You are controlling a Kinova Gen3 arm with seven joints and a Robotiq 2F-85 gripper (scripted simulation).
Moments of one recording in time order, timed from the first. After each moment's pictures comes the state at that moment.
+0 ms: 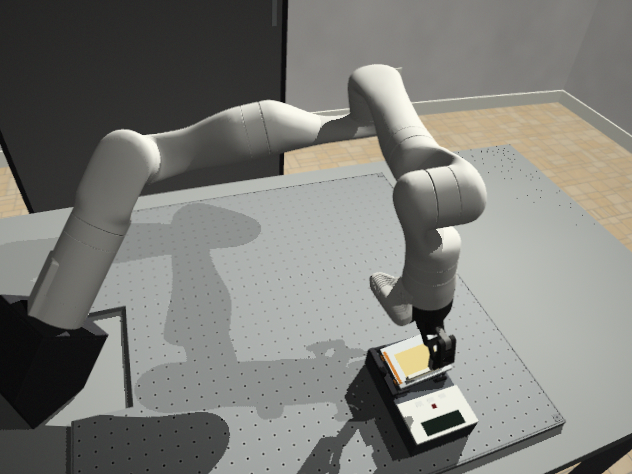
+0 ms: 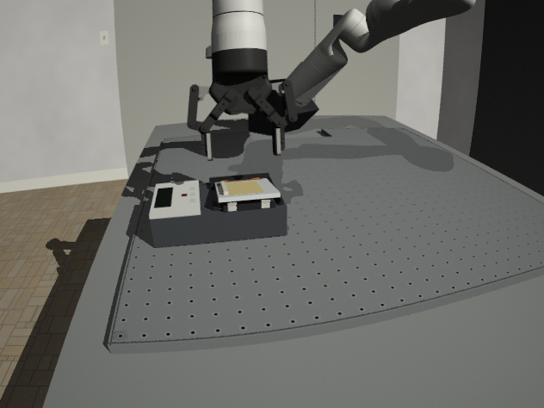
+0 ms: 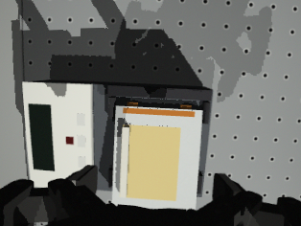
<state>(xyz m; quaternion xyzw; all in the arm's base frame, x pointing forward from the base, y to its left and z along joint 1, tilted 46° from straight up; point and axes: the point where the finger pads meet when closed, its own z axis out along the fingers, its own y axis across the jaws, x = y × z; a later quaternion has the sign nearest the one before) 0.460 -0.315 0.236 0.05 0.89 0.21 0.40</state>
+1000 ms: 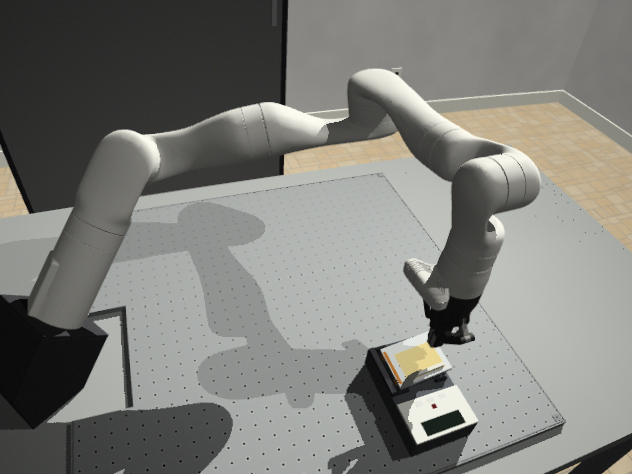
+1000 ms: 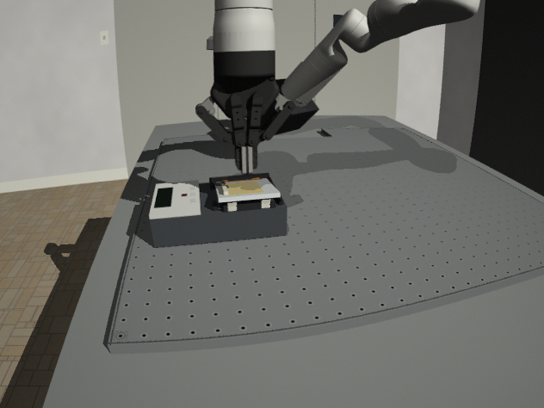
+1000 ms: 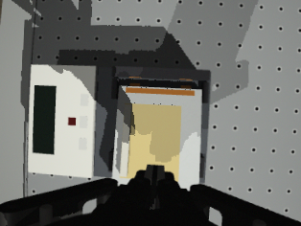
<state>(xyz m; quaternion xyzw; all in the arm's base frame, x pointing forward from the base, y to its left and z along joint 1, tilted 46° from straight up) 0.482 -0.322 0.254 0.04 0.92 0.21 0.32</state>
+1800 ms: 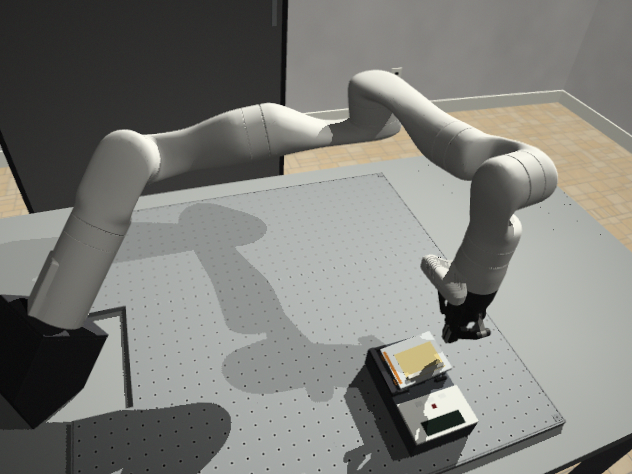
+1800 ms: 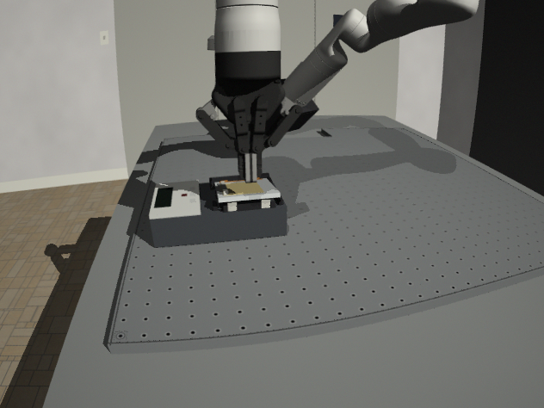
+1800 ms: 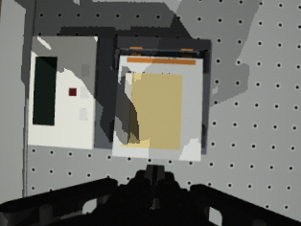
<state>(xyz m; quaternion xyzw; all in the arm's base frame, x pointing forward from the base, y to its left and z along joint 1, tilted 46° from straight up) 0.505 -0.327 0.271 0.04 0.92 0.21 0.32</state>
